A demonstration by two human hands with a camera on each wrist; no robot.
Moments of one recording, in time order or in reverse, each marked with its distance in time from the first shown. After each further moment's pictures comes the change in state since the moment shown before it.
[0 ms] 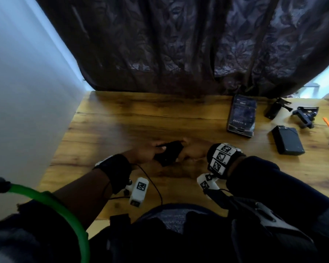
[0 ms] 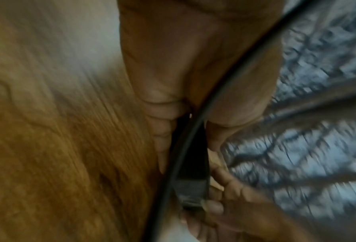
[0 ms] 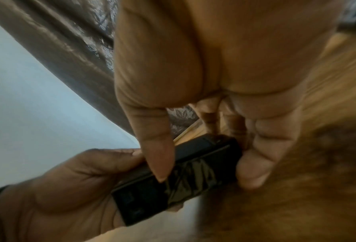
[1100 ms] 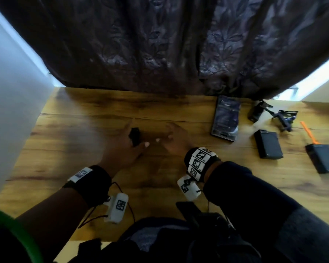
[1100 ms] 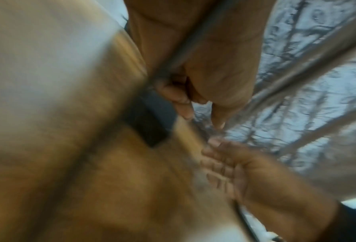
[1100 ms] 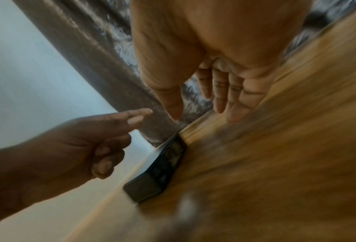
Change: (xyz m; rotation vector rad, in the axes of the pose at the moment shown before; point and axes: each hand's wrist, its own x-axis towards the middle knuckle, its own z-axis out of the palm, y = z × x) left_hand 0.020 0.006 -0.012 0.437 0.586 0.166; right_hand 0.049 0.006 -0.016 -0.108 0.492 -0.142
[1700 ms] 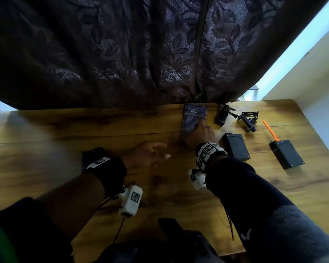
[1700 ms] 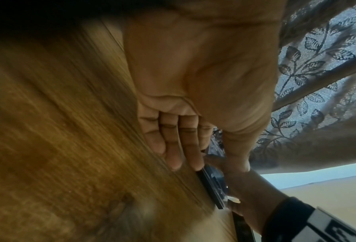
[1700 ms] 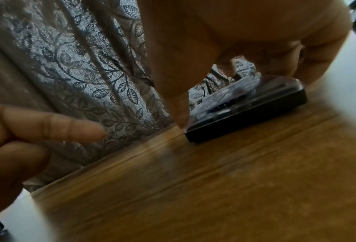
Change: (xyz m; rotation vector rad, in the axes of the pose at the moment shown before) left_hand 0.071 0.109 0.110 -0.286 -0.672 0.009; right_hand 0.018 0.117 -0.129 -0.215 0.348 0.525
